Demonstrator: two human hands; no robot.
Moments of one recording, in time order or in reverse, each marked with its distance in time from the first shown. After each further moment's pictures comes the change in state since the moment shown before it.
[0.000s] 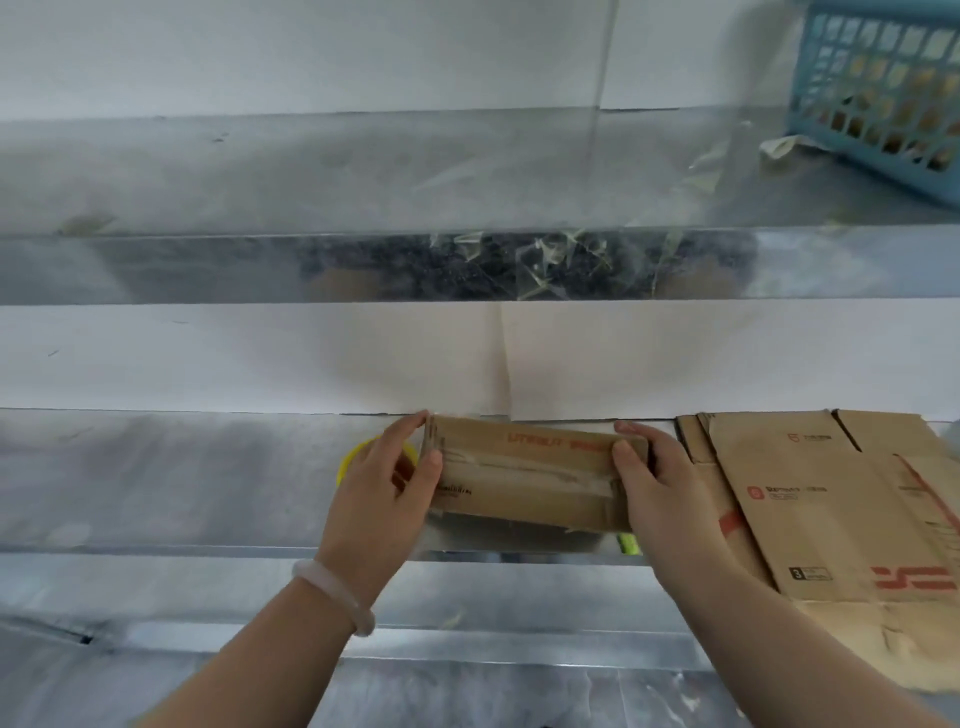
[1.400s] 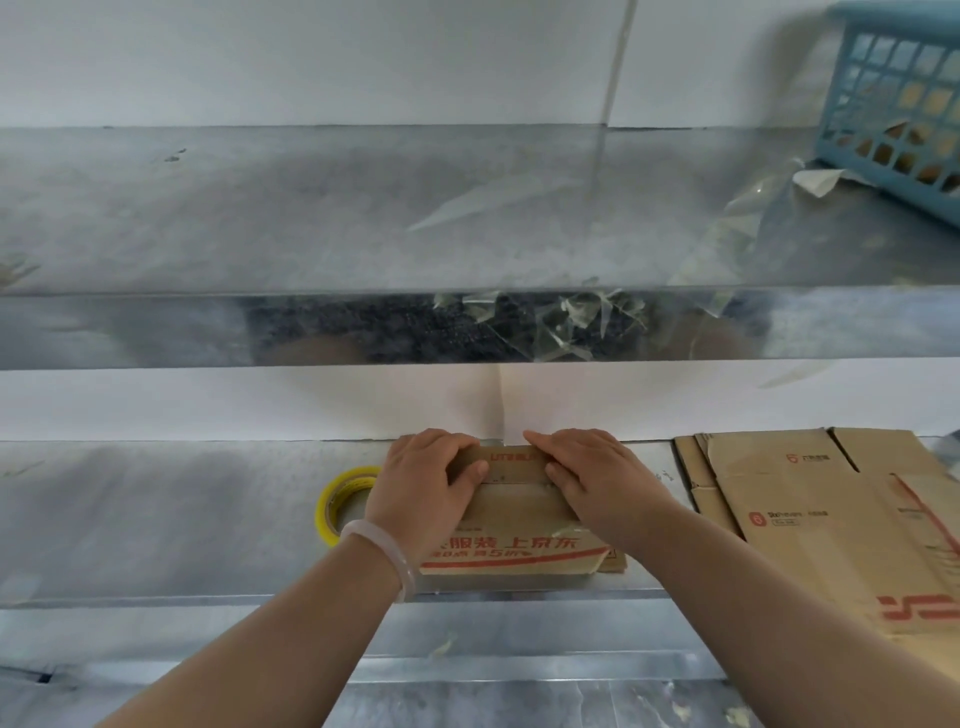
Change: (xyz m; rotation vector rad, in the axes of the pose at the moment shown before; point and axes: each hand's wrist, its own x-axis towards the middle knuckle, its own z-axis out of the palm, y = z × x) left_hand 0.065 0.007 0.034 0.326 -0.193 0.162; right_hand 0.069 -0.006 0.028 -0.828 -0.383 -0.496
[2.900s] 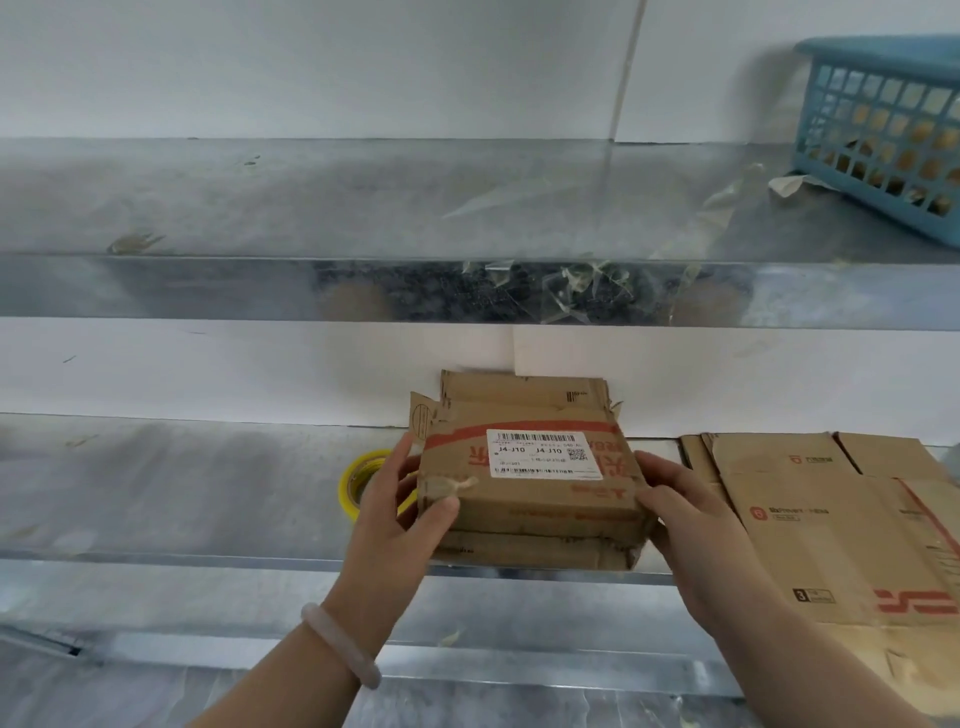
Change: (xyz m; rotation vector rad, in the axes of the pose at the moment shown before) left_hand -0.093 0.015 -0.024 -1.009 0.172 -0.211; right_hand -0.087 -0.013 -0.013 1.204 0.275 0.604
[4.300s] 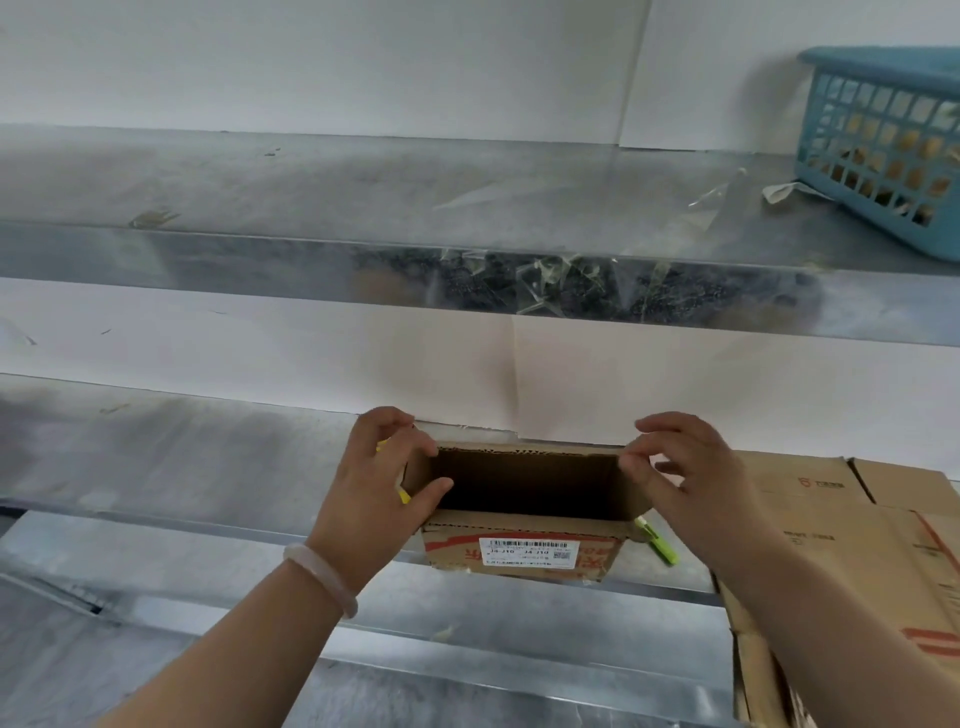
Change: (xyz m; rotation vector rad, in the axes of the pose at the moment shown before) left_hand 0.025 -0.013 -0.014 0.854 0.115 0.486; right_hand 0.039 -0.021 -0.035 -0.845 -0.086 -0.640
